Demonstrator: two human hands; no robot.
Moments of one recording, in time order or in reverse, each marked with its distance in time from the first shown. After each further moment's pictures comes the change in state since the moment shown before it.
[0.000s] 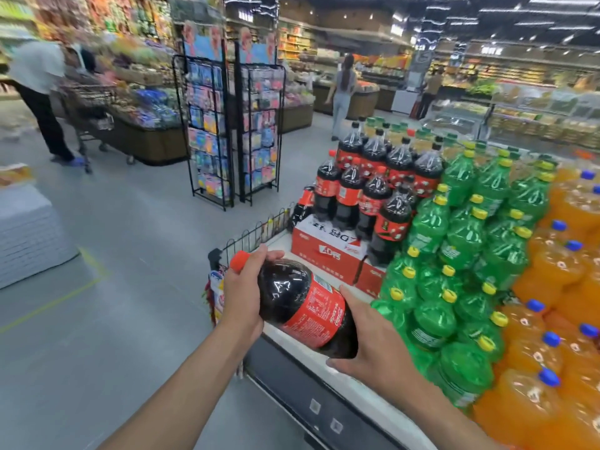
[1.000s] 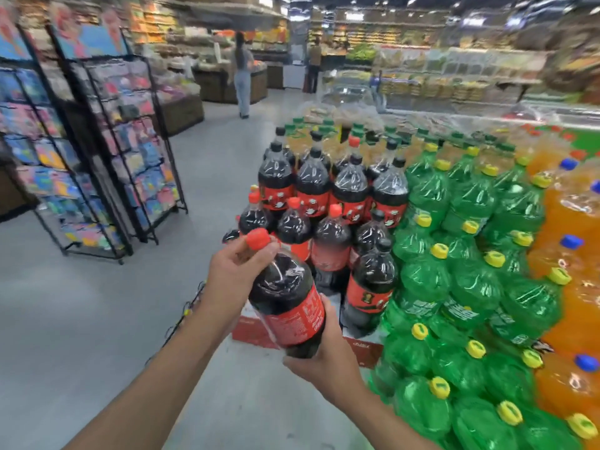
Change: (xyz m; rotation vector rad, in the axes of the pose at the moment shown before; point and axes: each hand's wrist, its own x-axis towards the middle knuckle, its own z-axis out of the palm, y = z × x) left_hand 0.417 -0.045 0.192 0.361 -0.574 0.051; right_hand 0.341 0.165 0.085 0.496 0.344 0.549
